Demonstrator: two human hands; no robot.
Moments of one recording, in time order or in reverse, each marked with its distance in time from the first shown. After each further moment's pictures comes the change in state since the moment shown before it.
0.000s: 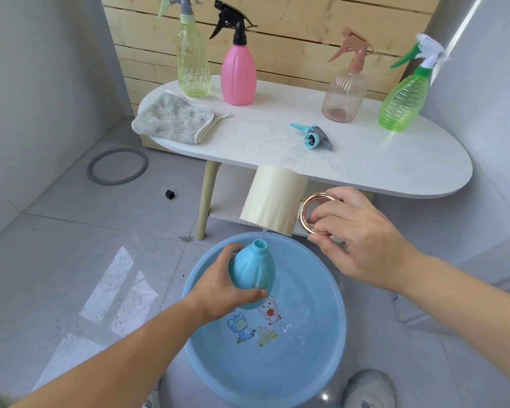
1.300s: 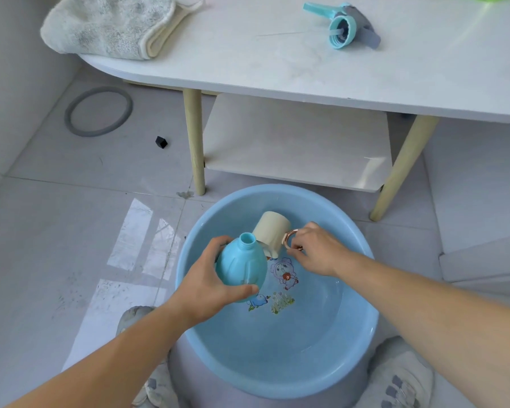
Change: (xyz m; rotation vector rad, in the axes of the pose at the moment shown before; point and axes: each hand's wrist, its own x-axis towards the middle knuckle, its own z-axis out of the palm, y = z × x) left_hand 0.021 -0.079 0.011 0.089 0.021 -0.184; right_hand -0.101 0.039 0.249 0.353 -0.801 0.556
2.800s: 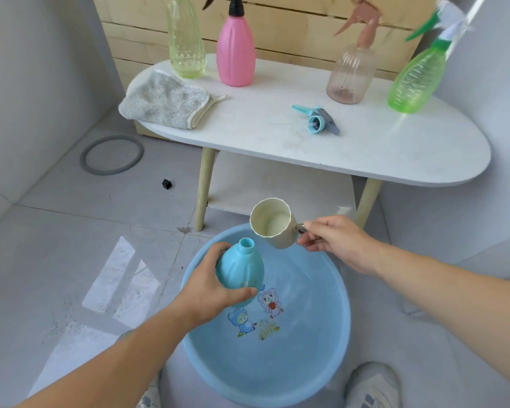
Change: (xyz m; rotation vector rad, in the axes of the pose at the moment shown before) left_hand -0.026 0.042 -0.021 -0.087 0.050 0.142; right_hand -0.080 -0.073 -0.147 1.030 0.256 0.274
